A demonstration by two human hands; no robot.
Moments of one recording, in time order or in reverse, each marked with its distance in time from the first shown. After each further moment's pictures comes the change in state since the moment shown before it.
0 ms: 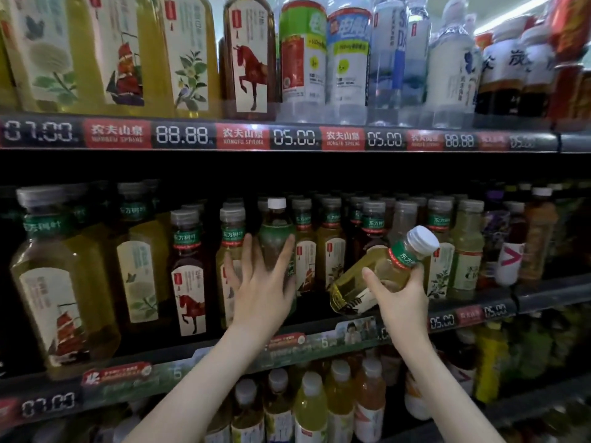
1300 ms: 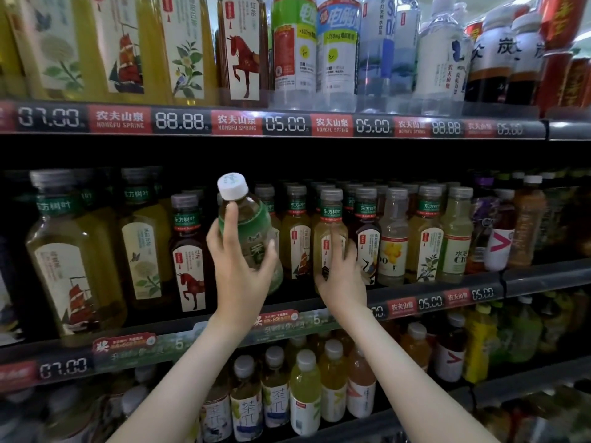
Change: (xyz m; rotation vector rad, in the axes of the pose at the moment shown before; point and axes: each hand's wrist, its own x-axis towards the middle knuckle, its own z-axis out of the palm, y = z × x) left_hand -0.009 0.009 -0.048 -0.648 0.421 -0.035; right_hand -0.010 0.001 0.061 -0.751 -0.297 -0.216
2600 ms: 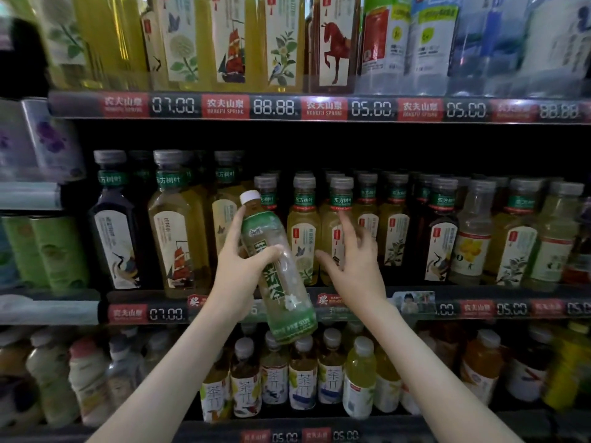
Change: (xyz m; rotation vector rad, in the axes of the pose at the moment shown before) left_hand -0.004 -0.026 -0.102 -0.527 -0.102 -0.782; right_hand -0.032 -0.078 0.011 0.436 -0.020 -0.296
